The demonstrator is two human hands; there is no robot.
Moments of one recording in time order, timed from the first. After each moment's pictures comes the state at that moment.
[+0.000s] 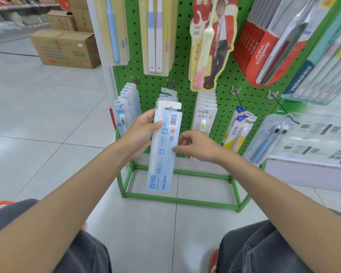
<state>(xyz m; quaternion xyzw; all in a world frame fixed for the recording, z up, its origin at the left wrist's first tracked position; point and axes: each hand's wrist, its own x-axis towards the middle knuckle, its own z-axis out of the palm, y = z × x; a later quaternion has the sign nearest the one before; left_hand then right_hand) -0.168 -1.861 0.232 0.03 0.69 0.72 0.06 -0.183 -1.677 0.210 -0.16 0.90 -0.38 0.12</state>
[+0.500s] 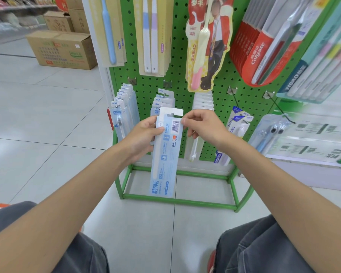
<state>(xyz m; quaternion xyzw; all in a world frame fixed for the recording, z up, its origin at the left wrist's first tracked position) -0.168 -1.856 0.225 0.03 0.69 0.72 0.12 -0.188 -1.666 0.247 -0.10 0.84 -0.53 0.01</state>
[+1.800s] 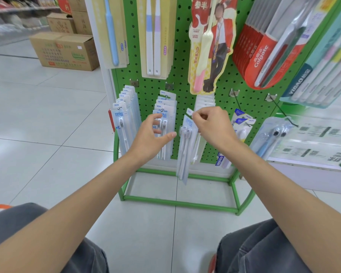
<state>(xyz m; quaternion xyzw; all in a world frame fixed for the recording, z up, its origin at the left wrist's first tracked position) -0.174 -1.847 0.208 0.04 0.83 0.55 -0.07 -0.189 -1.666 0.250 -0.08 0.91 -0.38 -0.16</state>
